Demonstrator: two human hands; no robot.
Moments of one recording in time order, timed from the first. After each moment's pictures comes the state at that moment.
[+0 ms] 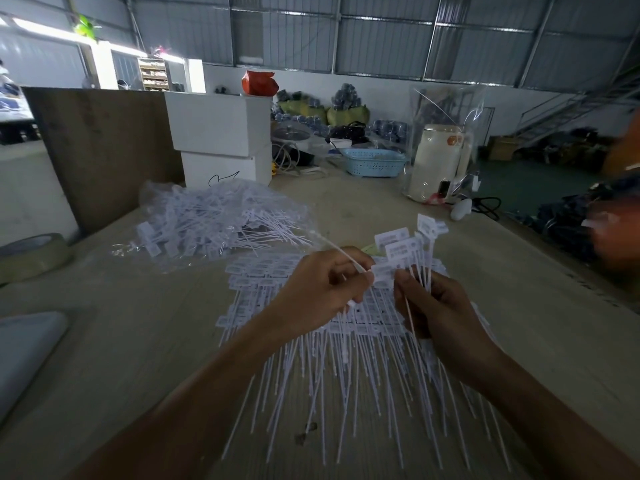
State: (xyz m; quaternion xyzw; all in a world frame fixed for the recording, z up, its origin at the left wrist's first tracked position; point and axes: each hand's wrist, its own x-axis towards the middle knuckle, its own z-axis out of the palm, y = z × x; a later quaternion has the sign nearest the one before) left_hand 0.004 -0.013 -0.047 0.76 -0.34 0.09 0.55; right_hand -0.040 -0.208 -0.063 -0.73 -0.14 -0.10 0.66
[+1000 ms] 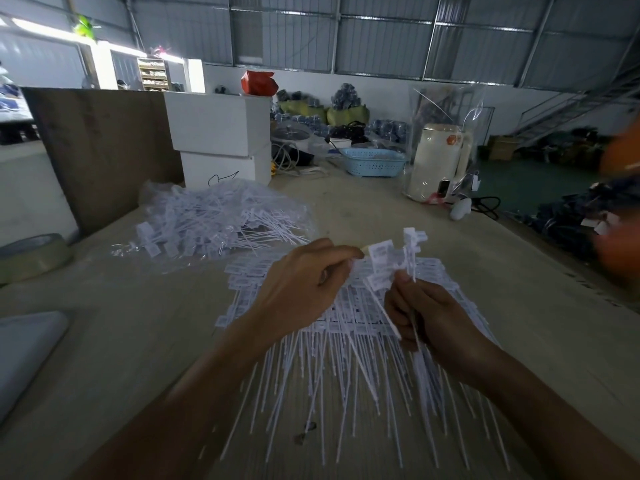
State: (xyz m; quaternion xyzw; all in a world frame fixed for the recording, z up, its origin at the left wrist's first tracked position) left_hand 0.008 0.003 -0.043 0.84 -0.34 0.28 0.32; right_hand -0.039 -0.206 -0.062 -0.70 -0.15 0.03 0.69
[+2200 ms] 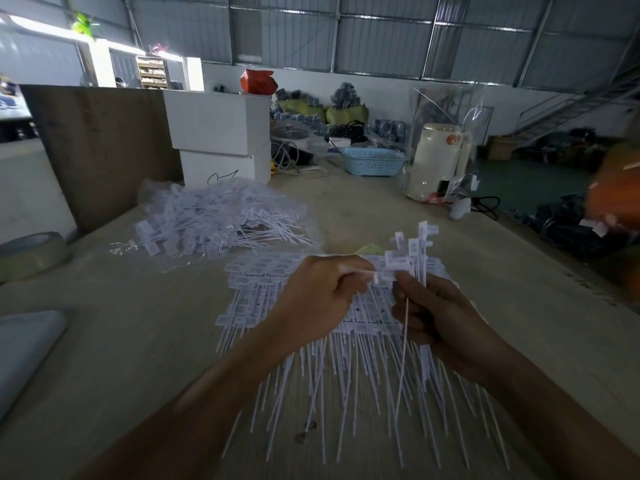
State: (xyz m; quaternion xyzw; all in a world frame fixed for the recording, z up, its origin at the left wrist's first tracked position) left_hand -0.006 -0.017 -0.046 0.81 -0.35 0.22 0.41; right_hand -0.039 -0.217 -0.061 -0.66 -0.13 0.03 0.74
